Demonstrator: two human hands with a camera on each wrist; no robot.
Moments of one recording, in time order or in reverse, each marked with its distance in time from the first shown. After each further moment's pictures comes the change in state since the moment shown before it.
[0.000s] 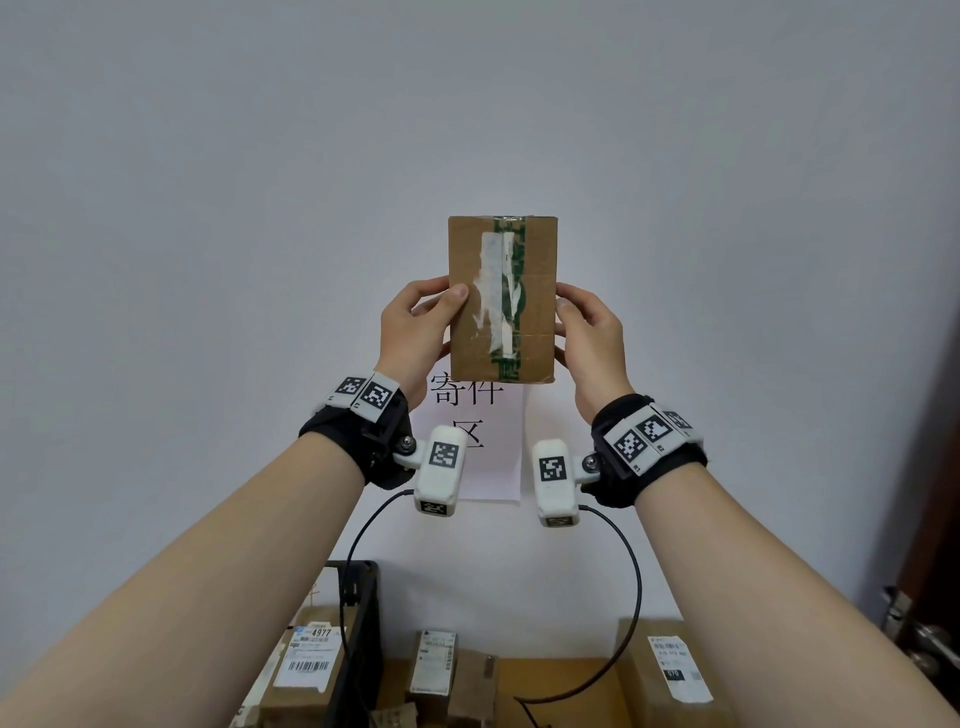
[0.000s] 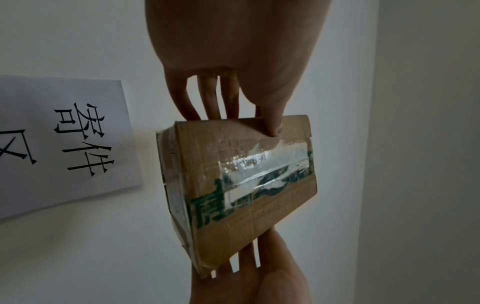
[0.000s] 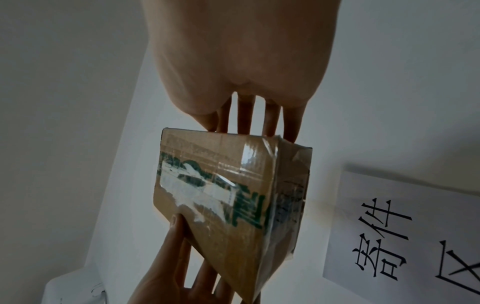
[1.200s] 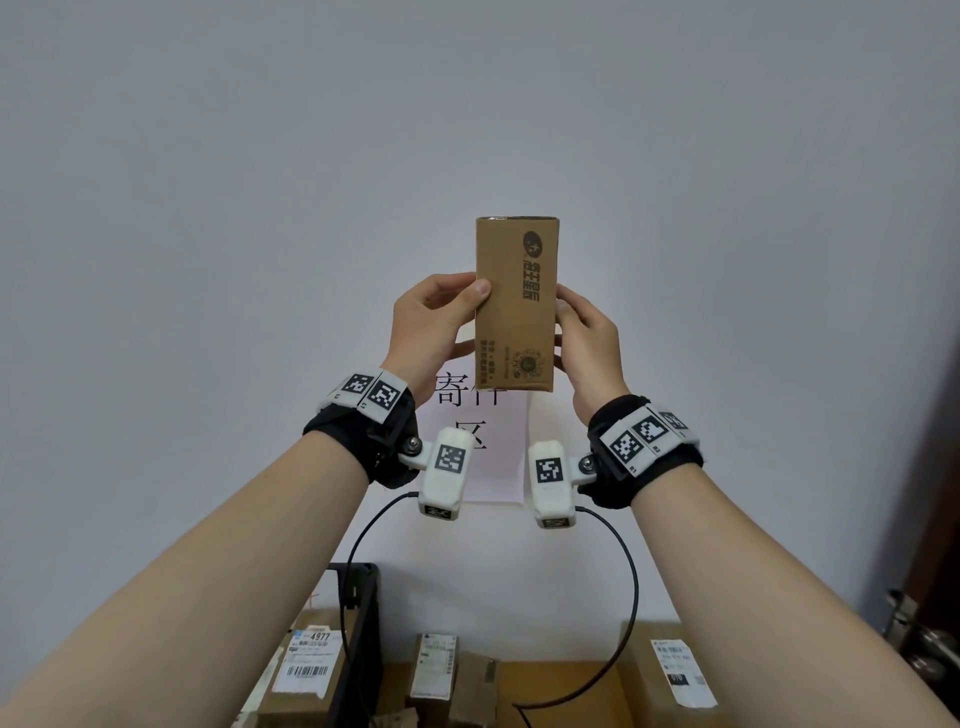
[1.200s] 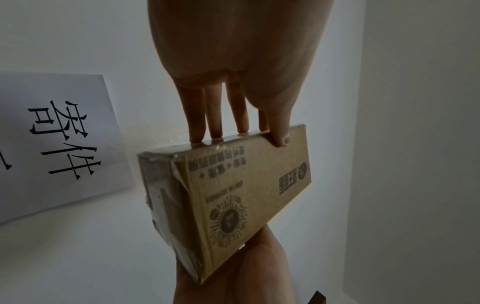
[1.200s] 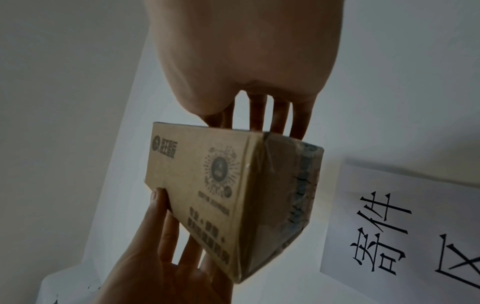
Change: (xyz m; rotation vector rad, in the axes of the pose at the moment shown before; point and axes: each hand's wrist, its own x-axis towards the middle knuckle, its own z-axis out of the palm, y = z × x) left_hand 0.010 -0.004 0.001 0.000 -0.111 0.029; right_hand 0.005 0.010 0.011 -0.039 -0.039 0.032
